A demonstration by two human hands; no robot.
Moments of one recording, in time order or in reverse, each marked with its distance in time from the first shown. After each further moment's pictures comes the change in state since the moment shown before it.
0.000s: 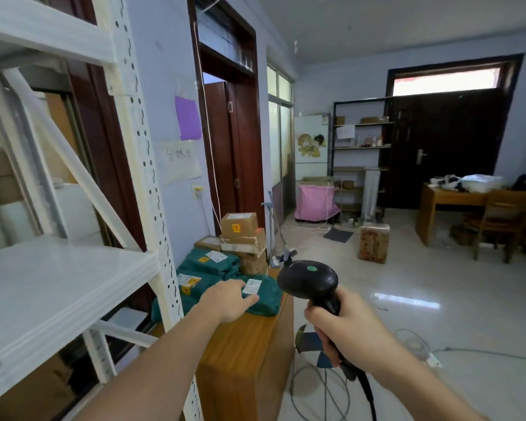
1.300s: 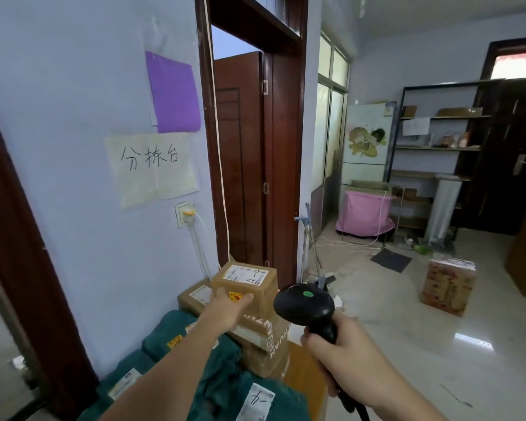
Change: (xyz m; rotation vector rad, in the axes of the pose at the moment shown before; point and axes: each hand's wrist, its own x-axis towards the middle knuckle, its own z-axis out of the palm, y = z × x) left_hand 0.580 -0.113 0.048 -0.687 0.106 -0.458; right_hand 0.603 0.086 -0.047 -0.089 -0.180 -0.074
